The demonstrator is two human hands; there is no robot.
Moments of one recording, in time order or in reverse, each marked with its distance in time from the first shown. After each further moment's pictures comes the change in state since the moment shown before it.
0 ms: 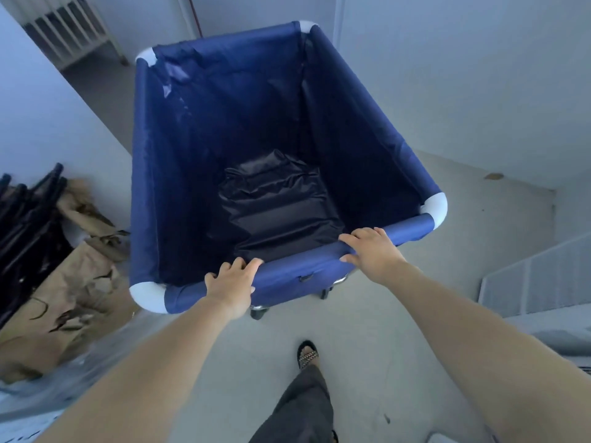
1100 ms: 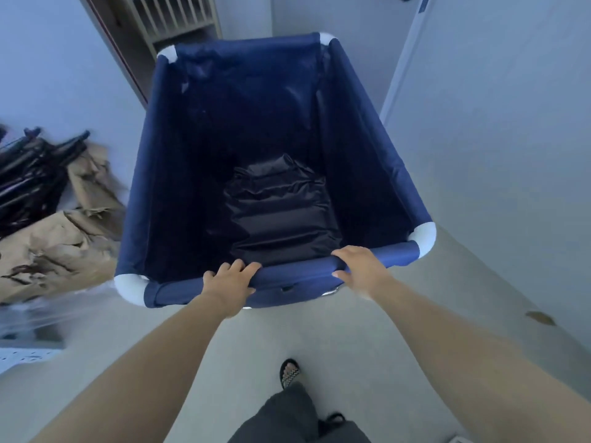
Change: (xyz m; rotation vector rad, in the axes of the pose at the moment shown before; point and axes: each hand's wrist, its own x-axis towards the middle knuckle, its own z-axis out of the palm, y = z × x) left_hand 0.228 0.221 -0.116 -0.106 -0.095 -0.313; right_hand 0.234 0.272 -0.131 0.148 -0.094 -0.383
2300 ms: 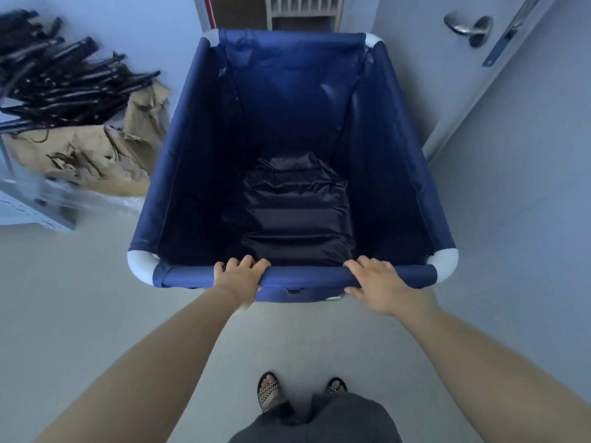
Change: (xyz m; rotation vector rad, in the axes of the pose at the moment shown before) left_hand 0.109 0.280 -0.060 -0.295 0.024 -0.432; right_hand 0.105 0.291 -0.138 -0.434 -0.168 -0.519
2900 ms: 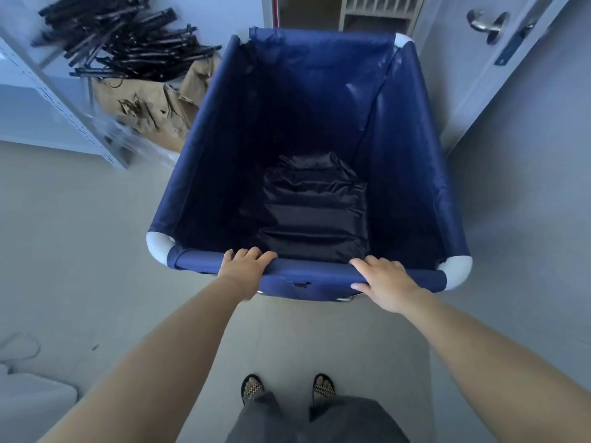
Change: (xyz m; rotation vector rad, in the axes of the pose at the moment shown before) left_hand -0.074 0.184 0.042 -0.039 0.069 -0.200; right_hand -0.091 0.142 0.006 -0.159 -0.082 -0.242
